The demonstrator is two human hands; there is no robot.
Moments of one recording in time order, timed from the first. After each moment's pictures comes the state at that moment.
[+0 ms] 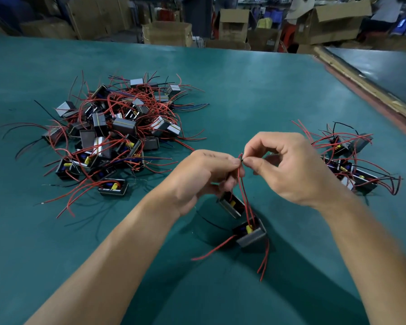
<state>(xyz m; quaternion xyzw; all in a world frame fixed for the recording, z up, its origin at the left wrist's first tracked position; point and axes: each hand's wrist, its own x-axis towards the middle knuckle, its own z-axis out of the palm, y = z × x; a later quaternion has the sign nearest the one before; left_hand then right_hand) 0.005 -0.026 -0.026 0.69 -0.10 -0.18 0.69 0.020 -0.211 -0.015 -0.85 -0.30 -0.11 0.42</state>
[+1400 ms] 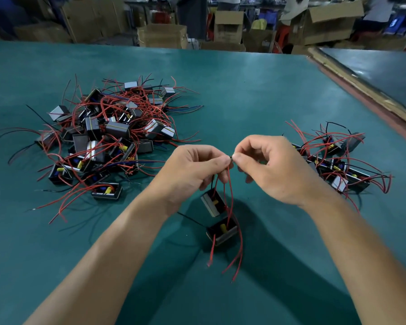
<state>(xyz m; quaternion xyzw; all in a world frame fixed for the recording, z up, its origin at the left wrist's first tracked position) 0.007 -0.022 -0.026 0.73 -0.12 -0.06 0.67 0.019 -0.202 -0.017 -0.85 -0.23 -0.05 0.47</state>
